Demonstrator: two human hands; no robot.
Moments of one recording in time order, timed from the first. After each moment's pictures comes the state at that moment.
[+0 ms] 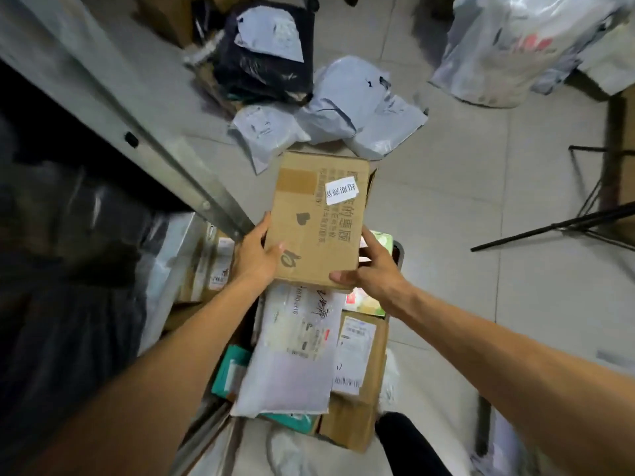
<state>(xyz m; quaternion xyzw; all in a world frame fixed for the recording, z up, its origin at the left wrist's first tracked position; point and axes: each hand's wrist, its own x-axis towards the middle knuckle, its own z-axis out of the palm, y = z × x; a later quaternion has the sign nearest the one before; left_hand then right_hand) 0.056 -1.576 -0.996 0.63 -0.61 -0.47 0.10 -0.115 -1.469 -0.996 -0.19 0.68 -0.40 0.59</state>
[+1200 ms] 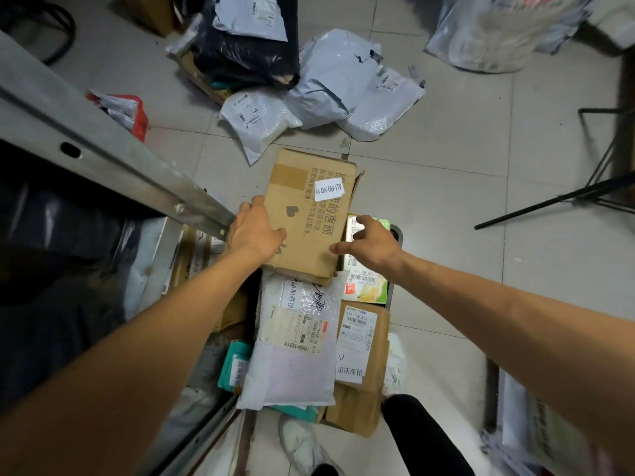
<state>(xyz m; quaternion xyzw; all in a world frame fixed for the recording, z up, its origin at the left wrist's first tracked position) 0.018 -1.602 -0.979 0.61 -0.73 -0.30 -0.09 -0.144 -1.489 -0.982 -0.25 0.75 -0.26 0.55</state>
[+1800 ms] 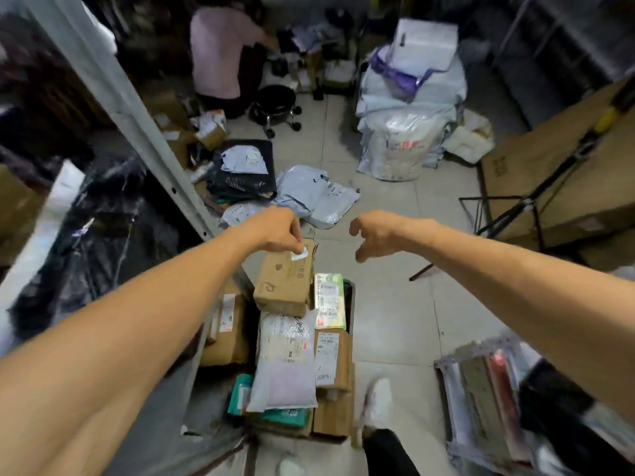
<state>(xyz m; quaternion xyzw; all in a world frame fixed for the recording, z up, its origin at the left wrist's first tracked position) -0.004 -1.515 -0.657 0.34 -0.89 -0.25 -0.17 -0.163 -1.386 -0.644 -0.55 0.78 0.08 0.31</state>
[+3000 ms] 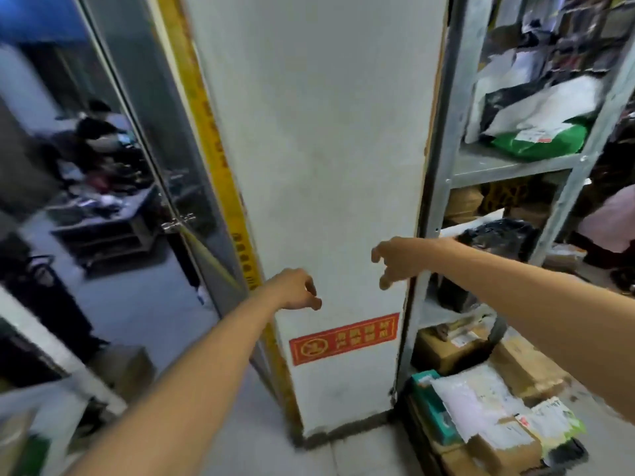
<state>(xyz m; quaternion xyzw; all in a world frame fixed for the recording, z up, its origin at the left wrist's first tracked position) 0.427 -0.939 -0.434 0.82 -0.53 -0.20 0.05 0.252 -1.077 -0.386 -0.92 0.34 0.16 0.08</state>
